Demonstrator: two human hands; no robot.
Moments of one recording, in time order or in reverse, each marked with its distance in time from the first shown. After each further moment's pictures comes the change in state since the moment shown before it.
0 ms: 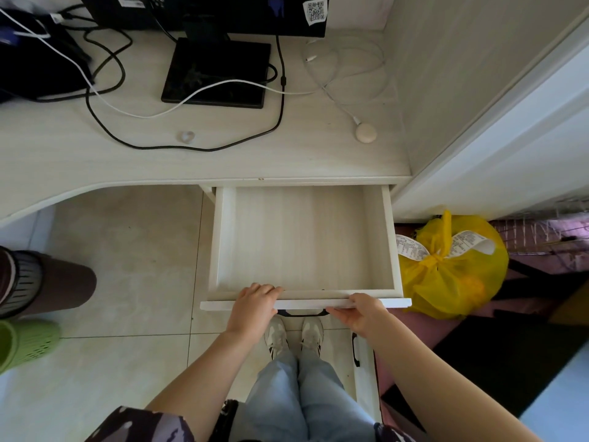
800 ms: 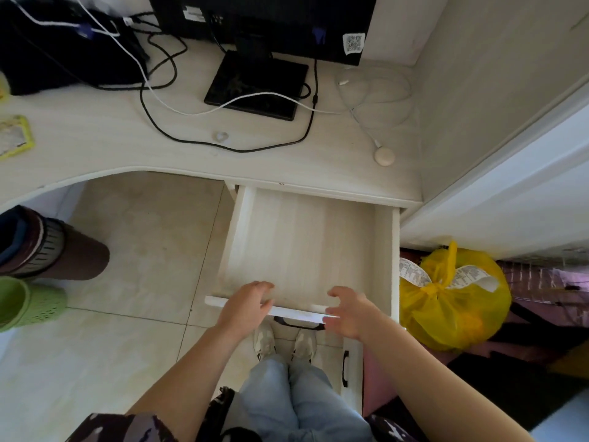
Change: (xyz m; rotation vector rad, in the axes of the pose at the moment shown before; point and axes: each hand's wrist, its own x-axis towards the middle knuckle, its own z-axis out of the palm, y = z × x) left_hand -0.028 0.011 -0.033 -0.494 0.039 -0.283; right_hand -0.049 -0.008 0.017 -0.555 -0.157 -0.070
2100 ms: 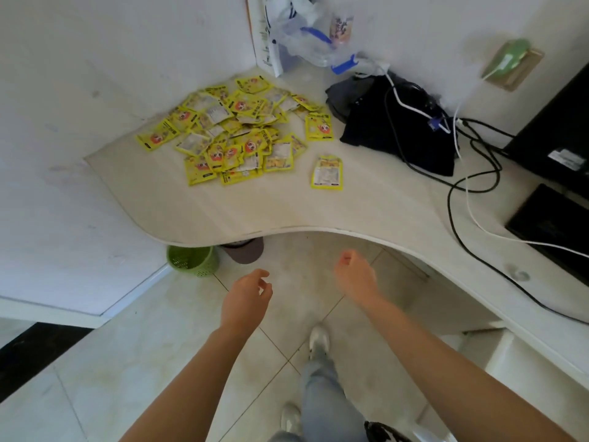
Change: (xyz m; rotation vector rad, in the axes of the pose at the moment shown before) left_hand -0.138 -0.372 -0.276 -0.365 0.715 -0.638; right_hand -0.073 -0.019 0.561 -1.215 -0.020 -1.008
